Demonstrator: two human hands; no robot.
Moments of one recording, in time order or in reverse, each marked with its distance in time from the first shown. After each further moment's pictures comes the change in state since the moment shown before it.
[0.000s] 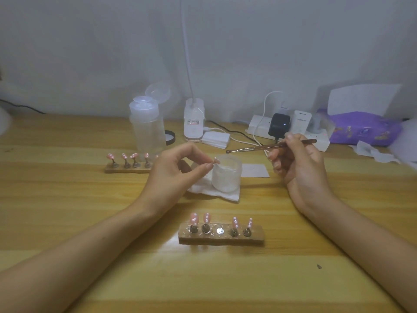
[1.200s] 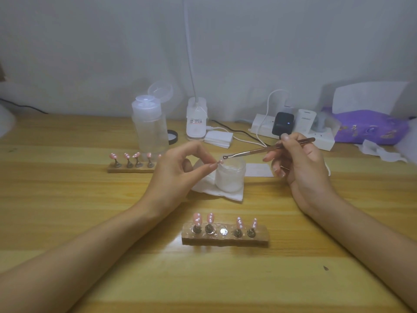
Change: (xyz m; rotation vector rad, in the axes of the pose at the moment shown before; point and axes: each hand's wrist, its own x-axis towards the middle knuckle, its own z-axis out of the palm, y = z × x) left_hand 0.002 -0.004 0.000 0.080 0.009 0.105; right_hand 0.002 0.004 0.000 -0.127 -0.078 -0.015
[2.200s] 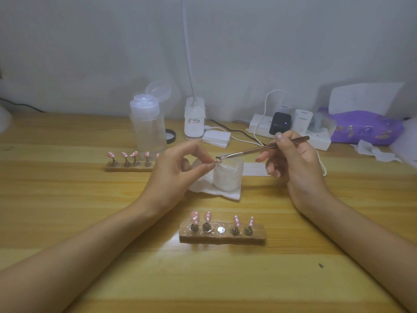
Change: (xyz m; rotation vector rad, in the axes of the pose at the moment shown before) left_hand -0.001 -0.001 -0.001 -0.032 -0.026 0.003; right_hand -0.003 -0.001 0.001 -0.051 -0.066 -0.059
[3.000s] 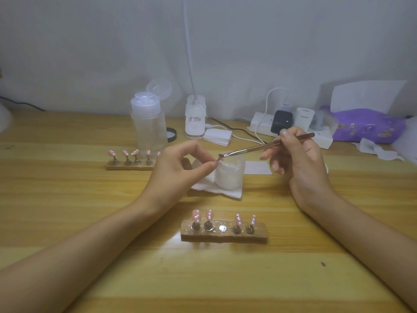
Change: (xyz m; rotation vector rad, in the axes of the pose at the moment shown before) left_hand -0.001 0.006 0.001 -0.036 -0.001 -0.087; right_hand 0.001 0.000 -0.002 0.013 -0.004 -0.040
